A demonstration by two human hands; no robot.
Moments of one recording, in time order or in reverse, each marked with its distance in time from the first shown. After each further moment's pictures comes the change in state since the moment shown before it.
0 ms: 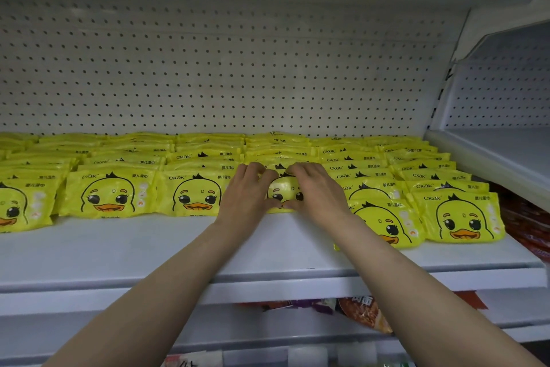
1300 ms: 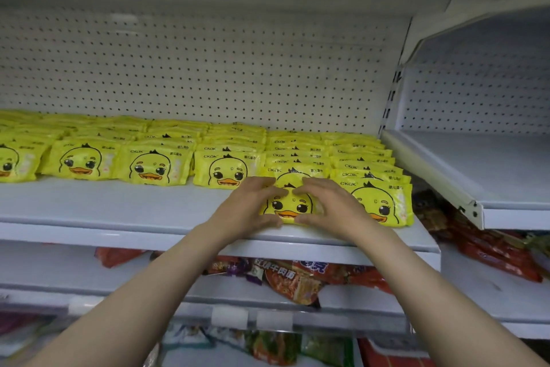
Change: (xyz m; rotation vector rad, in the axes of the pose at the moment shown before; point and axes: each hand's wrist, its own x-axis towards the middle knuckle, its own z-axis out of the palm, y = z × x) left_hand -0.023 0.160 -0.002 -0.171 -0.305 0.018; right_hand -0.108 0.156 -0.063 0.209 -0.190 -0.163
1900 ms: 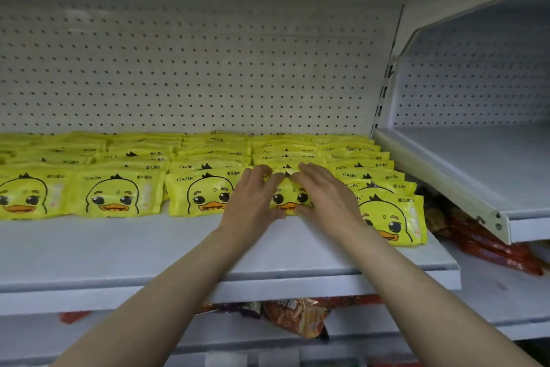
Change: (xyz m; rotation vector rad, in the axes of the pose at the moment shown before) left_hand 0.068 -0.024 0.032 0.148 0.275 0.055; right_hand 0.054 0.017 0.019 -0.241 0.297 0.020
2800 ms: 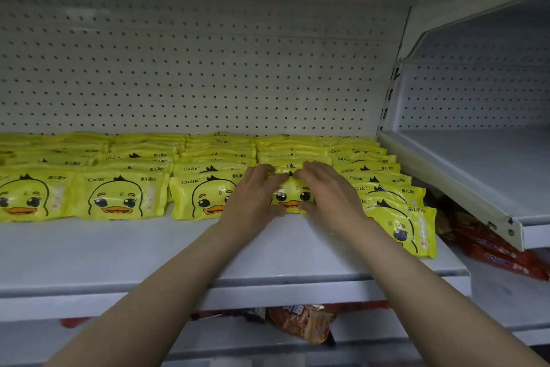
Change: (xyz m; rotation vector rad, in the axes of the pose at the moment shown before) left_hand 0.008 -0.015 -0.004 -0.084 -0.085 -0.027; right_hand 0.018 -0.002 0.000 -0.028 -0.082 0.057
